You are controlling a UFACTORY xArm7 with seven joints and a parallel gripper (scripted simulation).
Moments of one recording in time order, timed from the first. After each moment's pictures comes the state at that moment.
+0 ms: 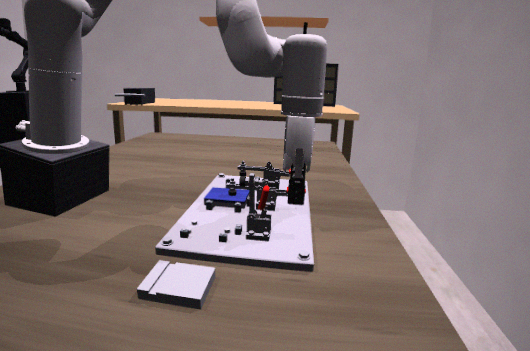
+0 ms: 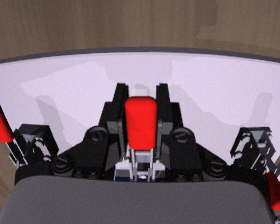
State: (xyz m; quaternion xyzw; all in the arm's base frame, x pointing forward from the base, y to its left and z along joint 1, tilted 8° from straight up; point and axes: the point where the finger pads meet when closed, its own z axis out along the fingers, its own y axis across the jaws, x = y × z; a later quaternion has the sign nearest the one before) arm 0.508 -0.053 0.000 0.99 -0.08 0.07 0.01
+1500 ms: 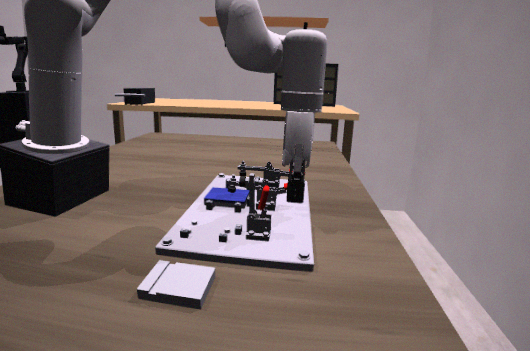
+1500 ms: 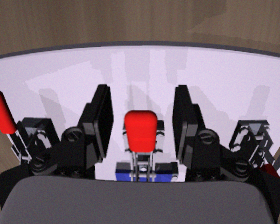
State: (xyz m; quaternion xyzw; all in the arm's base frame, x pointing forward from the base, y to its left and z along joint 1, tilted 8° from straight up) arm 0.505 -0.053 0.007 0.99 -0.08 0.07 0.01
